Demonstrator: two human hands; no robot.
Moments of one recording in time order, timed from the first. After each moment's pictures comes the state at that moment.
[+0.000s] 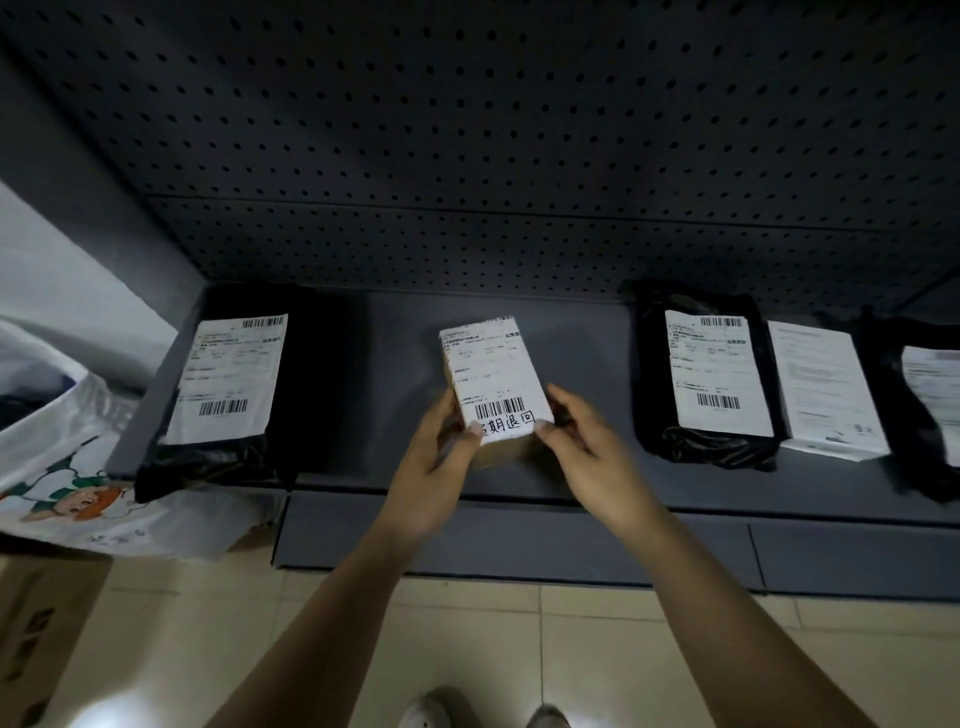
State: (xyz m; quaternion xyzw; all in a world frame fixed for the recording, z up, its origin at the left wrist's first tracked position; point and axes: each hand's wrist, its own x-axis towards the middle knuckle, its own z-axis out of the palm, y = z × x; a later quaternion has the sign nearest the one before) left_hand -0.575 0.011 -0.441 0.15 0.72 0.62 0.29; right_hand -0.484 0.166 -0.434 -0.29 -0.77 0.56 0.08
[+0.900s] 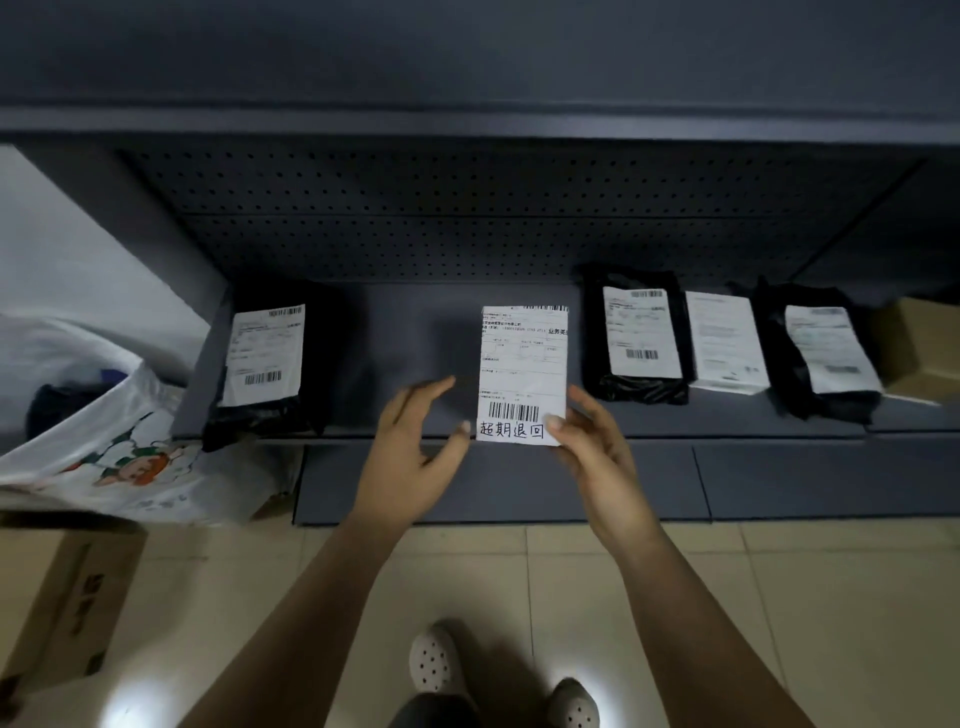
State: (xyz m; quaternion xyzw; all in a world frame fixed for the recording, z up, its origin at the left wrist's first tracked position) left_hand -0.520 -0.043 -0.349 0.29 0.82 0.47 0.15; right_hand -0.390 0.111 -0.351 -0.34 -0.51 0.77 0.19
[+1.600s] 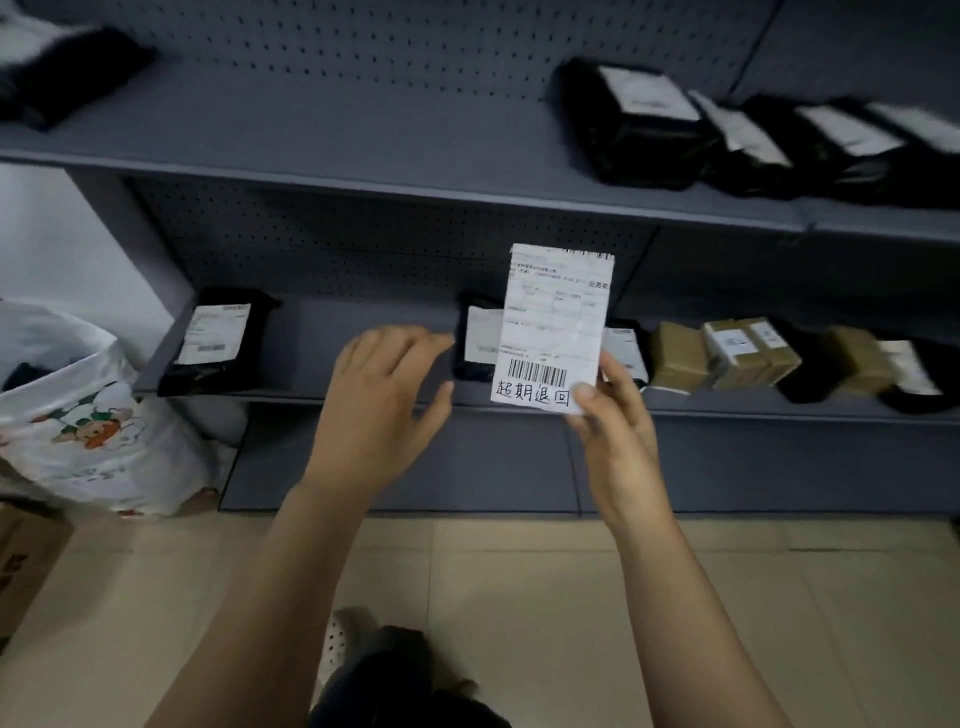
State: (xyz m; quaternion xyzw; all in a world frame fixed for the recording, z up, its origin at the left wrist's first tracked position) left_hand -0.294 -0.026 -0.147 0.48 0.80 0.30 -0.21; right_hand -0.141 0.134 -0.157 -0.25 -0.53 0.74 0.33
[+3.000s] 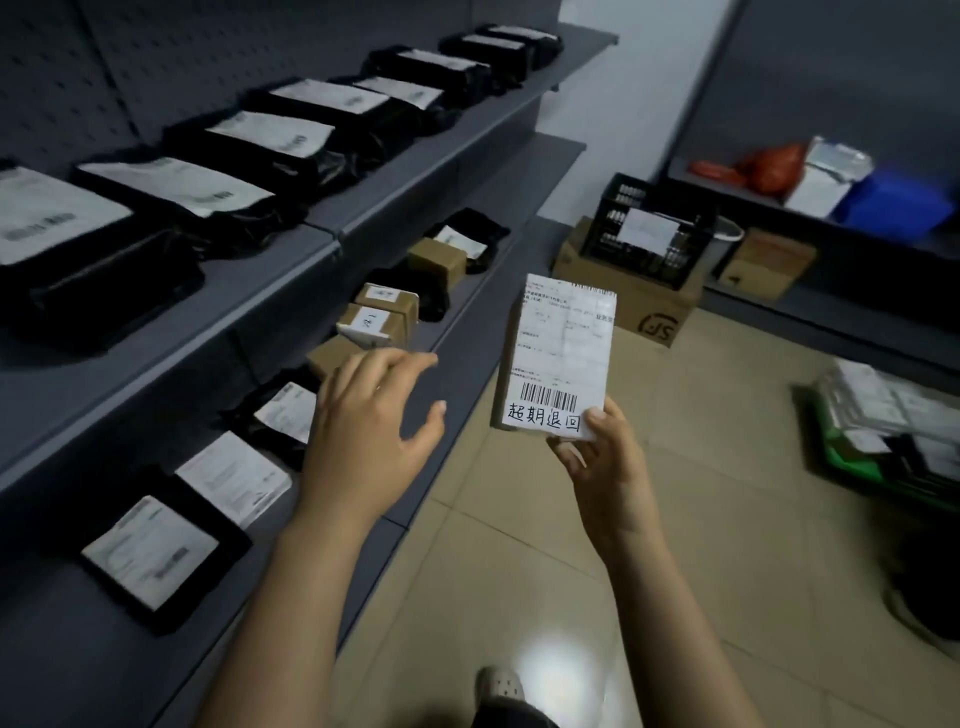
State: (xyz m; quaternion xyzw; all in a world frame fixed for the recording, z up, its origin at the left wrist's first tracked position) left_hand -0.230 0.225 -0.106 0.79 0.47 0.39 0.03; right_hand -0.015 0.167 -0.130 -0.50 -0.31 0.49 0.65
